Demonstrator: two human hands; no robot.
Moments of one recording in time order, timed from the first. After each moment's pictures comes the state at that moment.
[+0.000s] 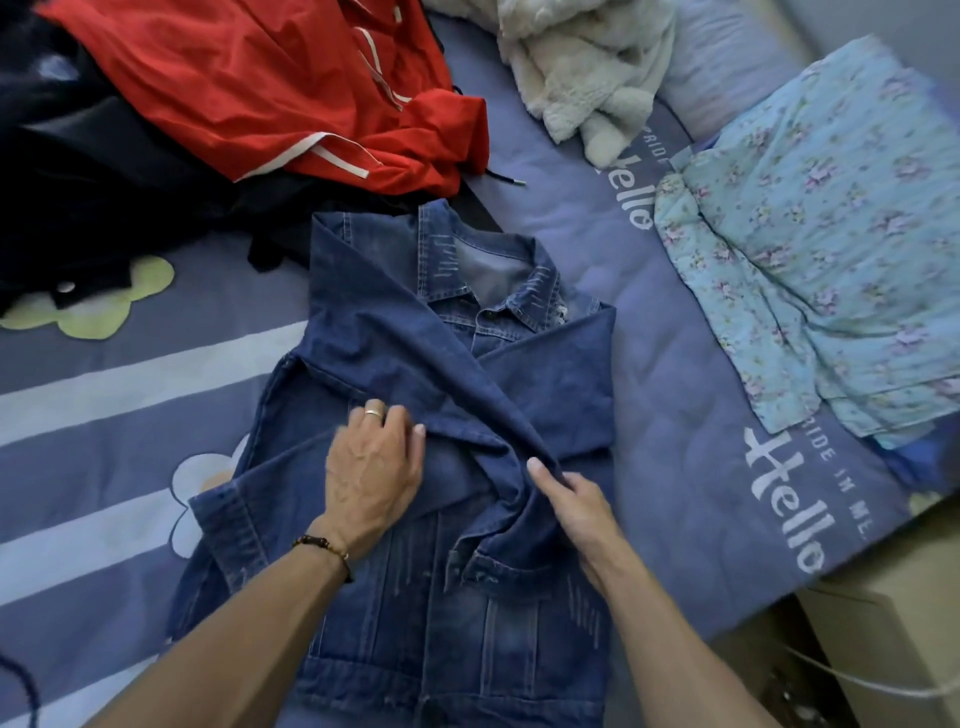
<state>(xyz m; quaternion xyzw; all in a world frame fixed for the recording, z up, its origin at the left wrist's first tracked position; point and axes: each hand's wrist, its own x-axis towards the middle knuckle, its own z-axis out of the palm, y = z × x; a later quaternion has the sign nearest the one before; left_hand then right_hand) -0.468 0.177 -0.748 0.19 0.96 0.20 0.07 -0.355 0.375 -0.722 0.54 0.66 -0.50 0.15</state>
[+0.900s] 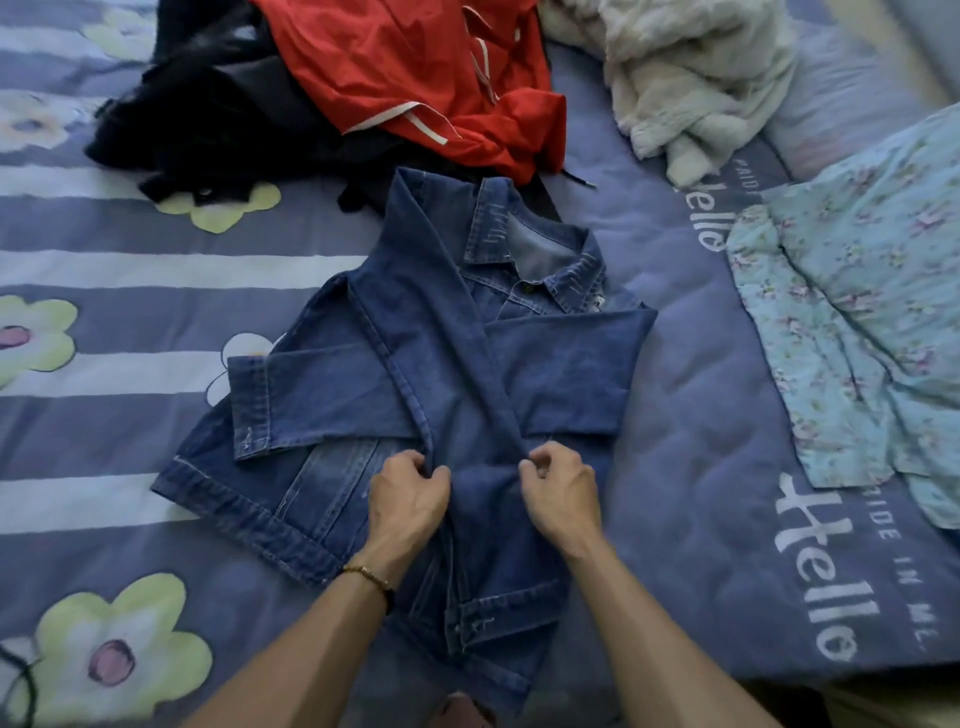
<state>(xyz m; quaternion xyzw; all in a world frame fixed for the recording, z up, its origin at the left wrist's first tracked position) -0.340 0.233 -0.732 -0.25 0.86 0.38 0.22 -0.328 0.397 -0.732 0.27 0.89 -0.32 0.15</state>
